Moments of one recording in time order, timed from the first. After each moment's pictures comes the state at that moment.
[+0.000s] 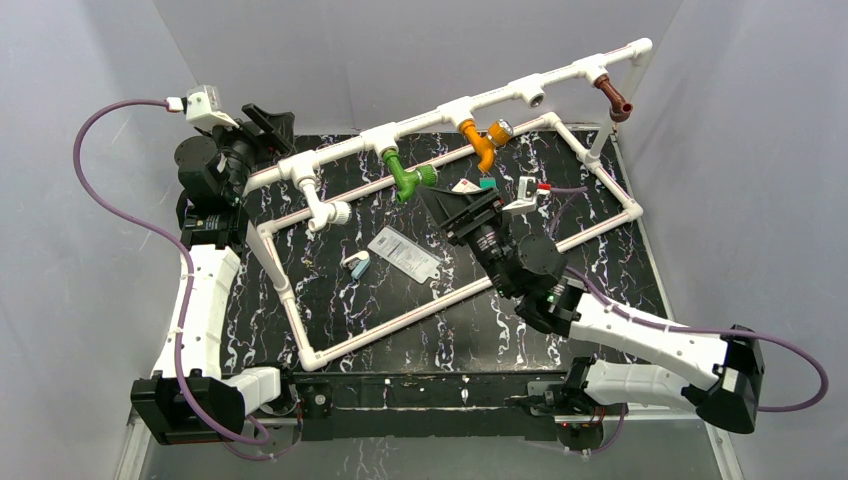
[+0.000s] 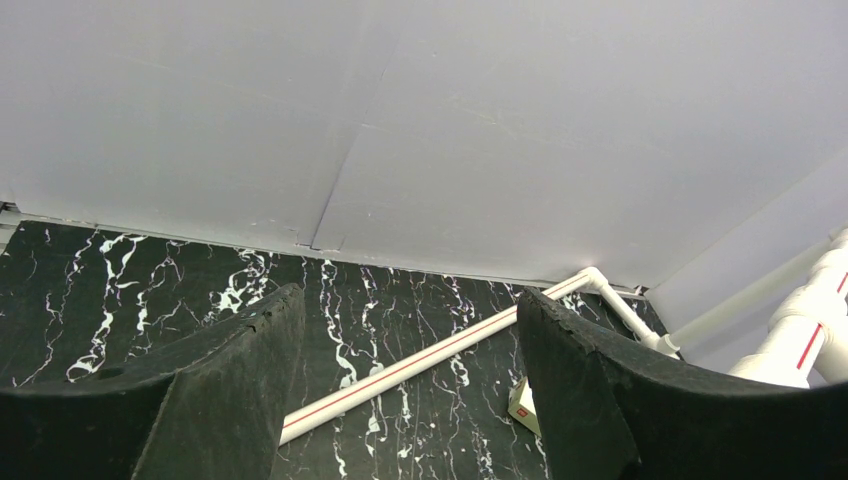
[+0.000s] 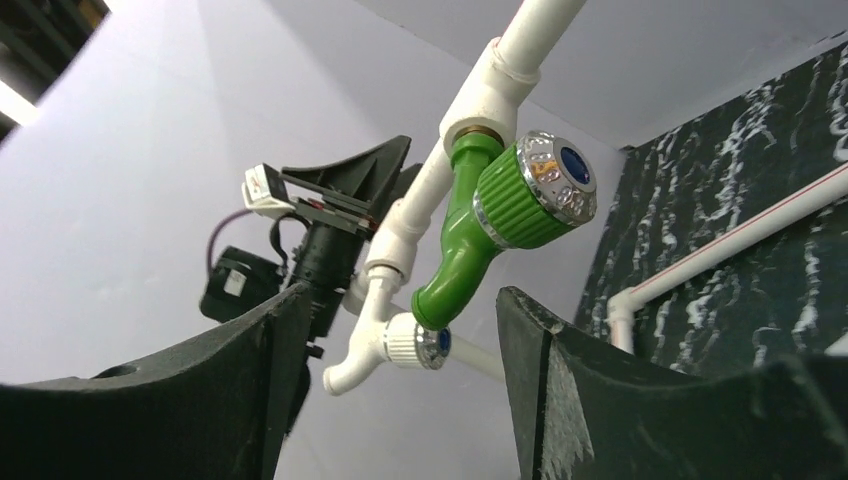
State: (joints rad) left arm 0.04 1.16 1.17 0.02 0.17 -0.42; right arm 1.11 1.06 0.85 0.50 0.53 1.07
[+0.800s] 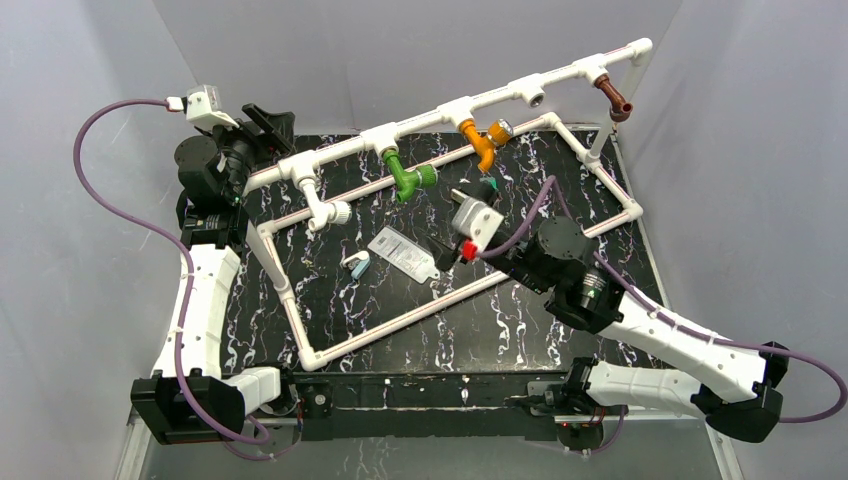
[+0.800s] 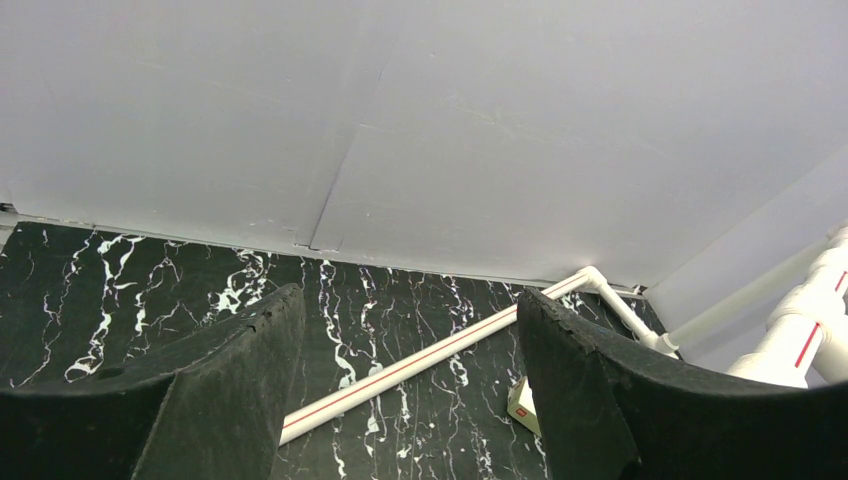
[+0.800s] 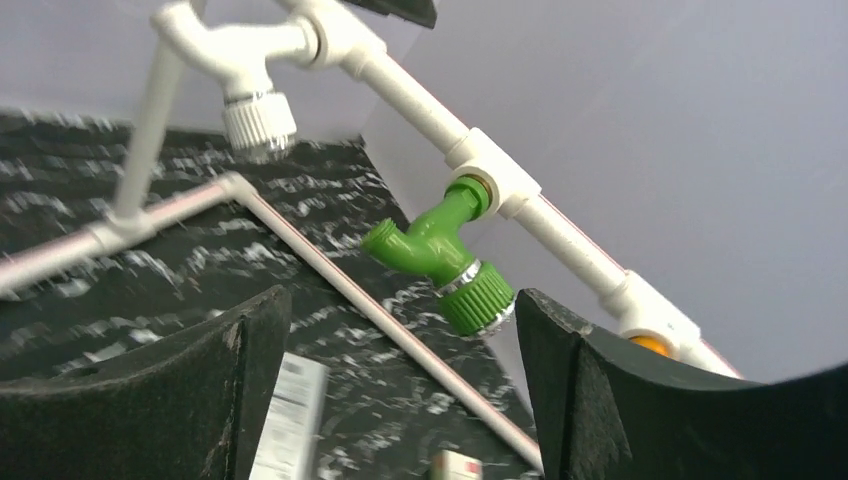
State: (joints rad) left arm 0.04 1.16 1.17 0.02 0.18 -0.42; right arm 1.11 0.96 1.06 0.06 0.08 -0.48
